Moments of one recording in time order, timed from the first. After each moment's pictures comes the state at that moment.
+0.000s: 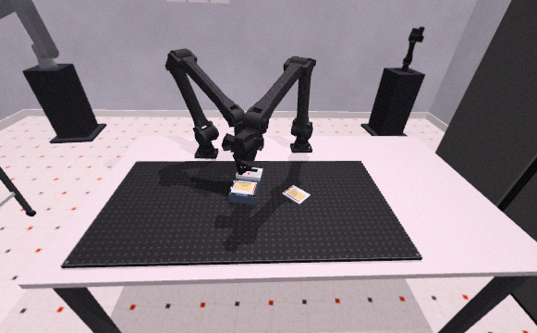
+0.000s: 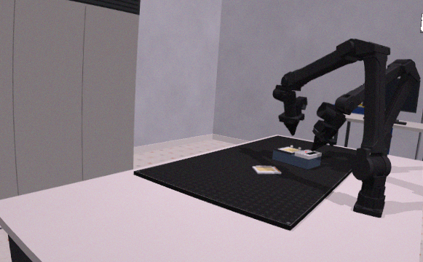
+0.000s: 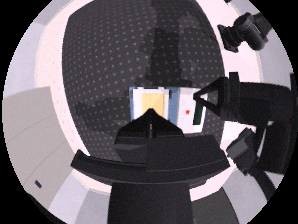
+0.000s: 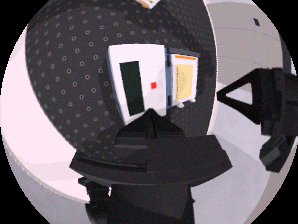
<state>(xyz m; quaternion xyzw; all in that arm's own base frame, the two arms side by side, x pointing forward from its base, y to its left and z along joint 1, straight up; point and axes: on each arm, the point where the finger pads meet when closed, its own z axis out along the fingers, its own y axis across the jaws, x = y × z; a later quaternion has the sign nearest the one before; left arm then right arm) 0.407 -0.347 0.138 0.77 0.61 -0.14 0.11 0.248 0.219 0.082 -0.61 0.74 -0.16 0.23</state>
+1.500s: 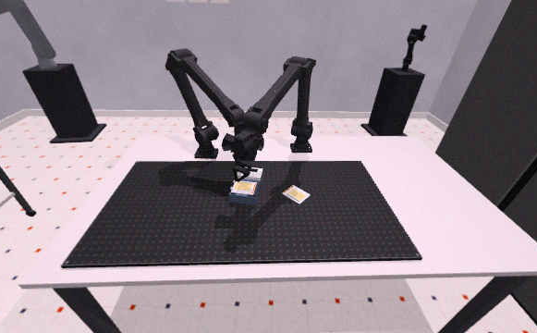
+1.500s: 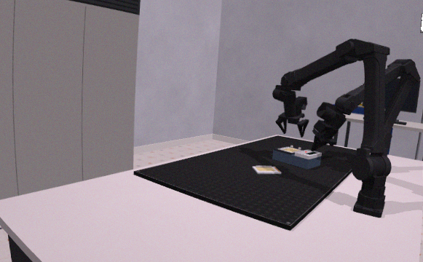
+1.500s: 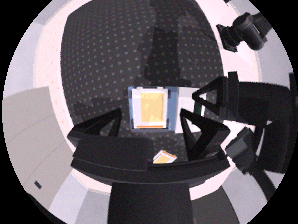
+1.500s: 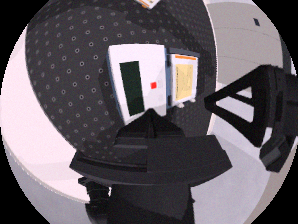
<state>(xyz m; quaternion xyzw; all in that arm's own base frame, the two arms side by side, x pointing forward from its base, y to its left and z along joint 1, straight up) 0.406 -0.346 0.138 0.77 0.61 -0.14 0.10 0.248 0.219 0.082 -0.61 0.74 -0.16 0.23</state>
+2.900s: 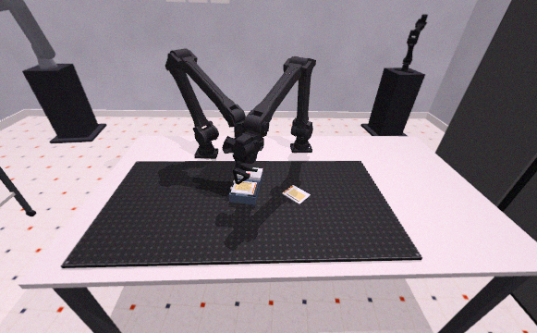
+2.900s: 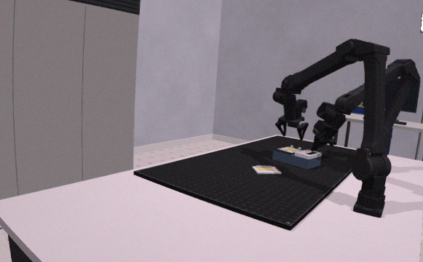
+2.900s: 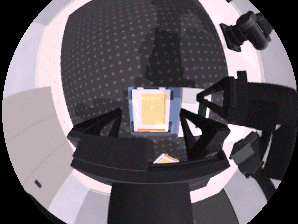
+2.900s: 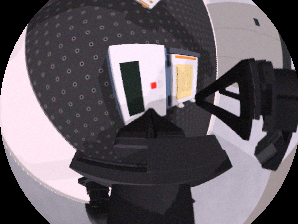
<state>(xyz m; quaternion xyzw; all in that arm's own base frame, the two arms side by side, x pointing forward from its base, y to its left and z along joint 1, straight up) 0.407 -0.346 0.125 0.77 0.61 -0.13 0.11 0.248 0.219 0.082 -0.61 0.74 -0.16 0.23</state>
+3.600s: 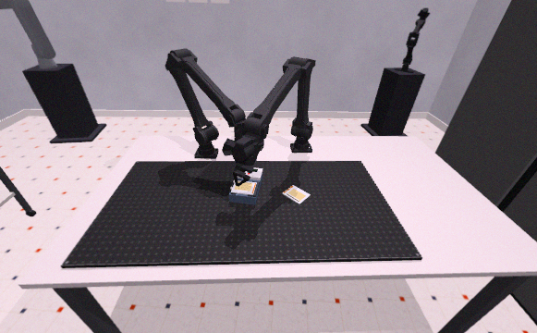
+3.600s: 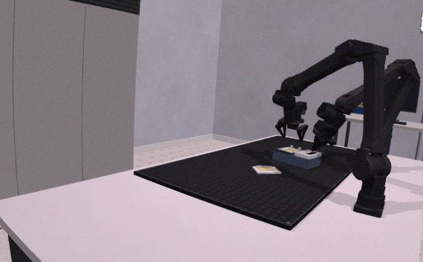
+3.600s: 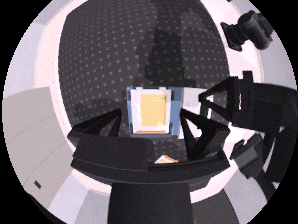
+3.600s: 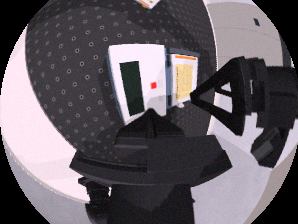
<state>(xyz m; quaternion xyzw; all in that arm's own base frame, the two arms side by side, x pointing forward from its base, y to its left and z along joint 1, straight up) 0.407 -0.346 0.116 0.77 0.61 -0.14 0.11 0.248 0.219 0.082 -0.61 0.74 -0.16 0.23</state>
